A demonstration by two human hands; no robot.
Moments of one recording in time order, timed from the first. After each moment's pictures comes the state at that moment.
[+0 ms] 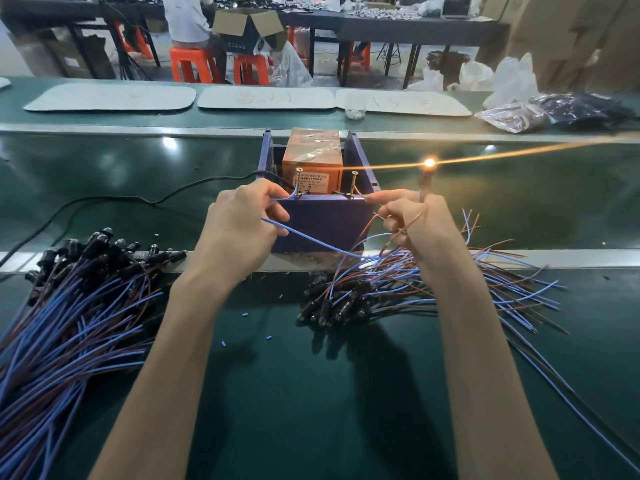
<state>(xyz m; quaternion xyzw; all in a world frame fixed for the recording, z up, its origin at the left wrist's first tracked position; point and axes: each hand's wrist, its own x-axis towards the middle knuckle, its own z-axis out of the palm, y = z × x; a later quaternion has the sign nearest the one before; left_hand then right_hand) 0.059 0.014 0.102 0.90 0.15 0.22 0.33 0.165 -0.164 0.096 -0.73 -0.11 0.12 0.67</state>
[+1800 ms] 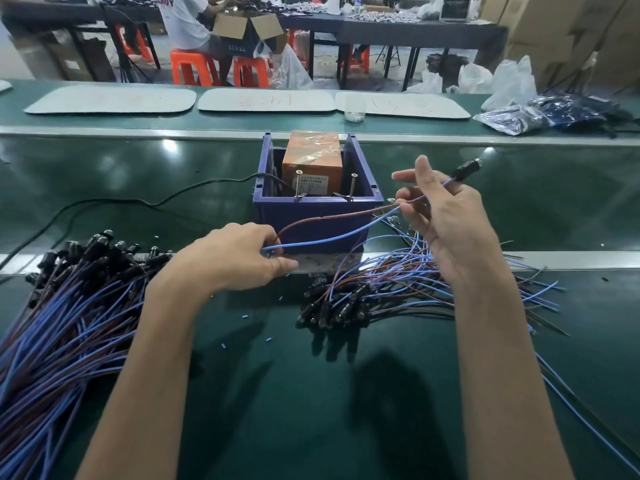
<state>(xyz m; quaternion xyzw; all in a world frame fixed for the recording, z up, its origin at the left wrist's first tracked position) 0.048 0.025 0.107 0.95 0.20 -0.12 0.22 0.155 -0.179 0.117 -0.61 -0.09 0.10 0.78</state>
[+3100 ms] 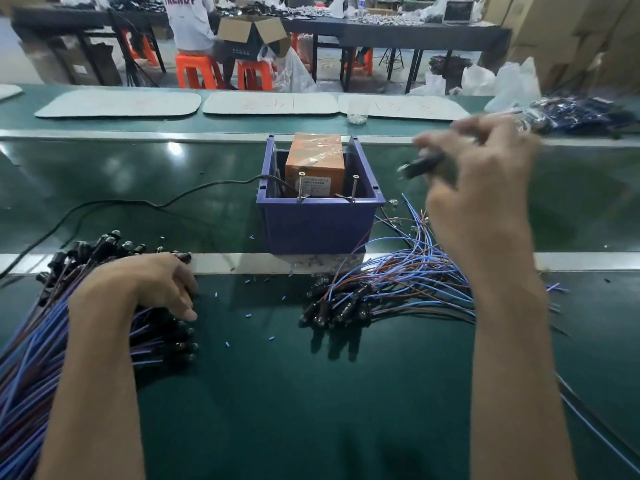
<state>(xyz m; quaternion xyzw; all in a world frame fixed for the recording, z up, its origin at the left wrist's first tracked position) 0.017 0.125 0.063 0.90 0.29 -0.23 0.24 0.162 -0.204 0.153 -0.88 -0.24 -0.30 0.29</state>
